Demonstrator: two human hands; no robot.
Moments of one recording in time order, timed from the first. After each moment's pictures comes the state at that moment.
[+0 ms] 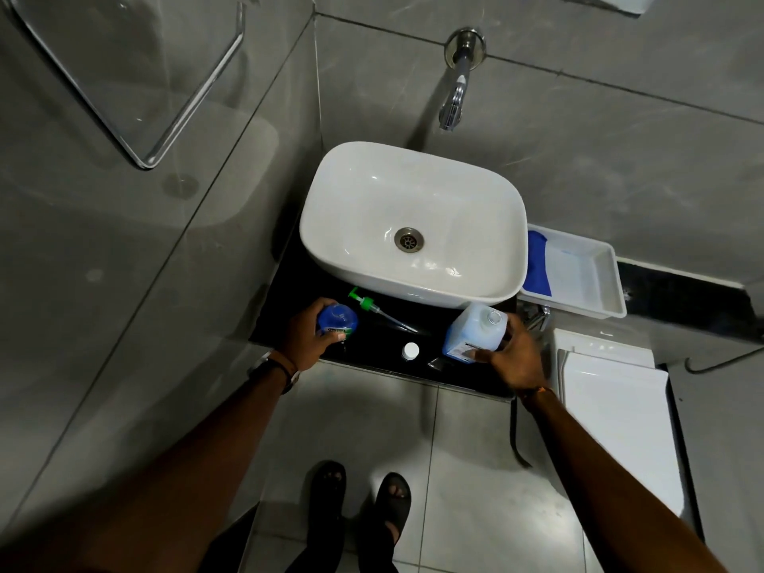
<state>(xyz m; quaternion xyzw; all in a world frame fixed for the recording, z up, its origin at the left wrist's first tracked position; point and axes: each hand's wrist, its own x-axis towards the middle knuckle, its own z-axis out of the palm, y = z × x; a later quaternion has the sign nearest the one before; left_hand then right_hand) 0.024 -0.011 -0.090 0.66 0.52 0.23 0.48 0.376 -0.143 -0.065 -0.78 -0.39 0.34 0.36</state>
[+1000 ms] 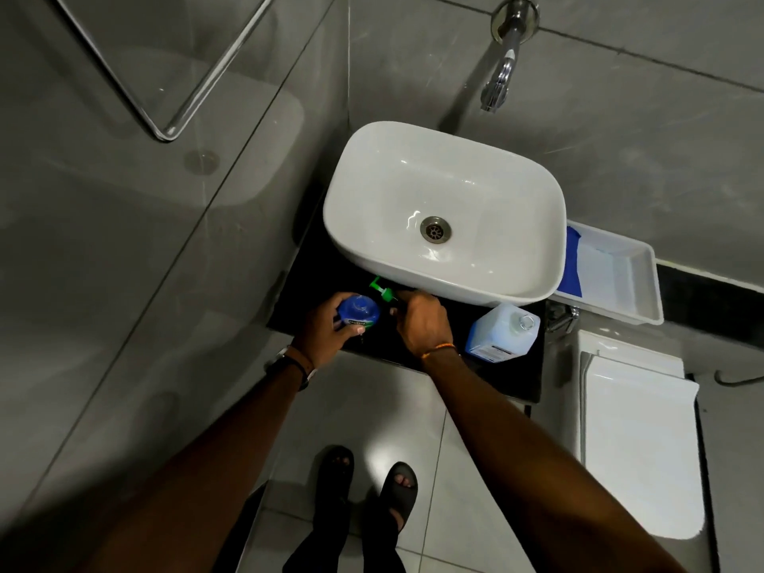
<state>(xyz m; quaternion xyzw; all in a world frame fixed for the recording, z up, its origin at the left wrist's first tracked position) 0.022 -0.013 -0.110 0.60 0.51 0.27 0.55 0.218 -0.039 -0.080 -0.75 -0.61 0.21 0.12</state>
